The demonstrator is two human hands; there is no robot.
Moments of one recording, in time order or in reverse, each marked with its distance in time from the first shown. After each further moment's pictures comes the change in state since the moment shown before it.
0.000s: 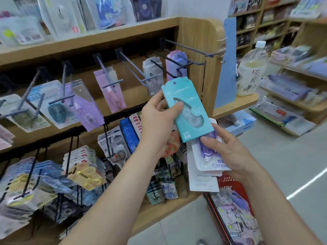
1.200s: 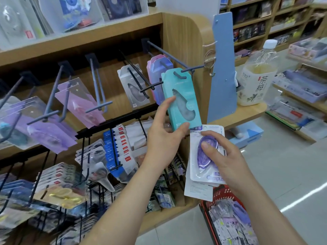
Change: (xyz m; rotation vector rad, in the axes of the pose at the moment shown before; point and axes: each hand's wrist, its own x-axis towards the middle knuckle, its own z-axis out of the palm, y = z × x) left_hand 0.068 -0.072 0.065 0.302 -0.042 0.137; right_hand 0.072 0.004 -0.071 -0.120 0.180 -0.096
